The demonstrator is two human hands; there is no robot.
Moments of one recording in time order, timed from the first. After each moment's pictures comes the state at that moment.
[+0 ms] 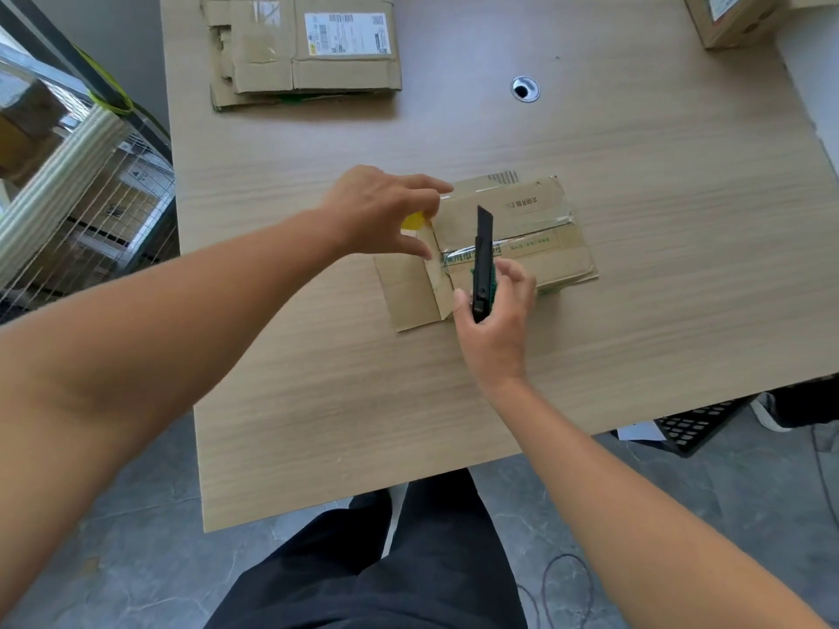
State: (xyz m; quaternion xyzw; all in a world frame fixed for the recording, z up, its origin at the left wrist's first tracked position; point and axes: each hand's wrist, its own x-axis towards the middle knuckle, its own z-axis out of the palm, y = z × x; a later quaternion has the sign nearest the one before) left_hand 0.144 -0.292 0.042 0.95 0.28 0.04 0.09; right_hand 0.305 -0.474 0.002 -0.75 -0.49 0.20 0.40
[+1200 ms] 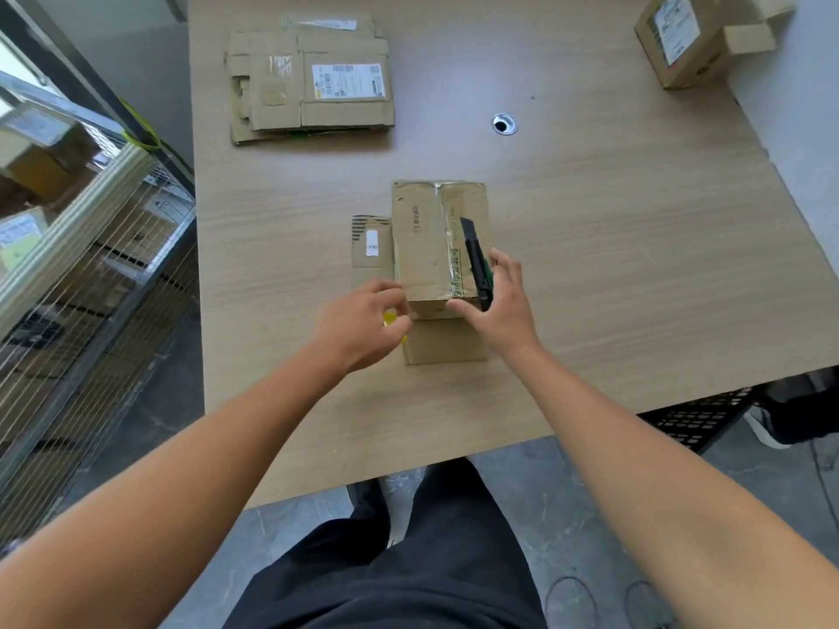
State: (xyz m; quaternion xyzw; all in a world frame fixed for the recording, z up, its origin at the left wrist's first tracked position) left_hand 0.132 -0.442 0.035 0.77 0.54 0.11 0.32; right_hand 0.365 -0.462 0.006 -0.73 -0.57 0.27 0.26
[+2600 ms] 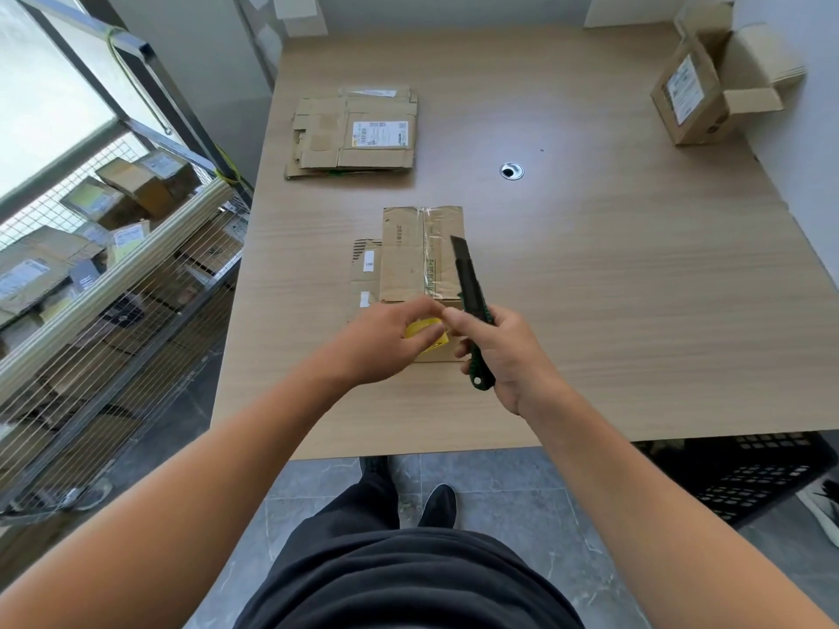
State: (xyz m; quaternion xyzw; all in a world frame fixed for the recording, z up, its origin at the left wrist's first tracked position) left_hand 0.209 -0.518 0.133 0.76 0.52 0.13 0.36; right_hand 0.395 -0.543 0.123 -0.56 -0.33 0.64 0.41
